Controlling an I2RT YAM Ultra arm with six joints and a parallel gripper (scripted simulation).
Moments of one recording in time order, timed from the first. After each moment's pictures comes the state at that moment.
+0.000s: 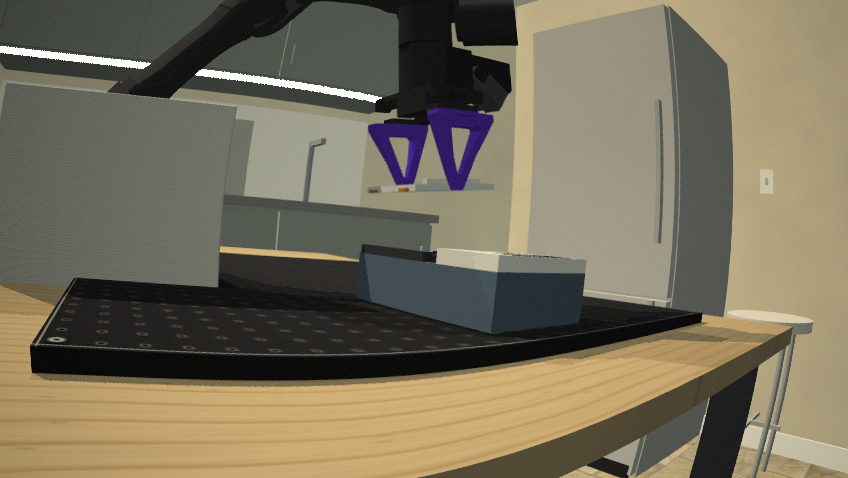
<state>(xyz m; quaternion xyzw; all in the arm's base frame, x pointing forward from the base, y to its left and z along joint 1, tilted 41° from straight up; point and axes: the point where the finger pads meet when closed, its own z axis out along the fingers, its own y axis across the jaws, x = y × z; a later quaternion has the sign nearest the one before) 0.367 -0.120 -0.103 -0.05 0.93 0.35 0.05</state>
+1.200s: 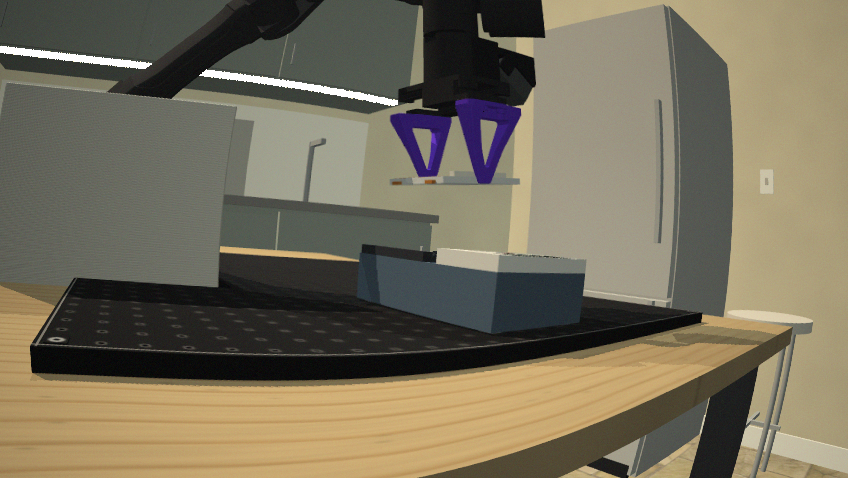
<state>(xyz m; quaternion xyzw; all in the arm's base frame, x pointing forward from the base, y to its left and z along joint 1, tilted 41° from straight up) 0.378 -0.145 -0.117 -0.05 0.93 0.36 0.04</state>
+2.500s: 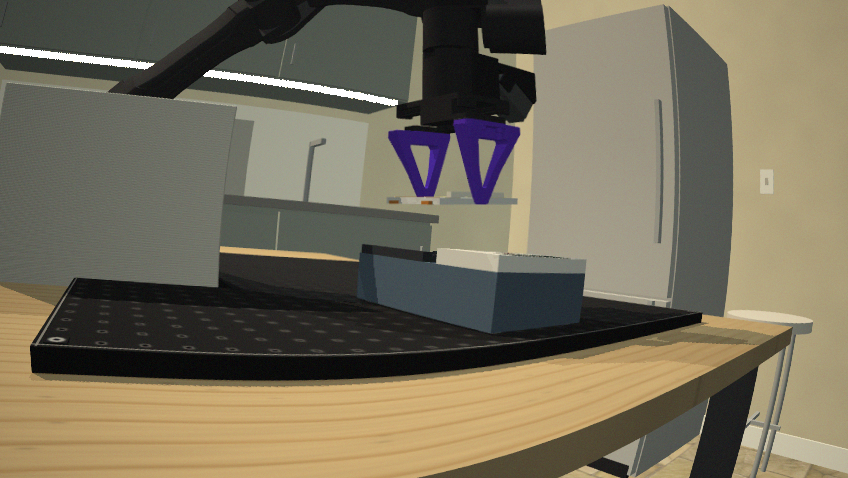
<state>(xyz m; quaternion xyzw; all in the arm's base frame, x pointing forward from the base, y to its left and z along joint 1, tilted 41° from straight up) 0.376 -0.132 -0.130 -0.05 0.93 0.36 0.03</state>
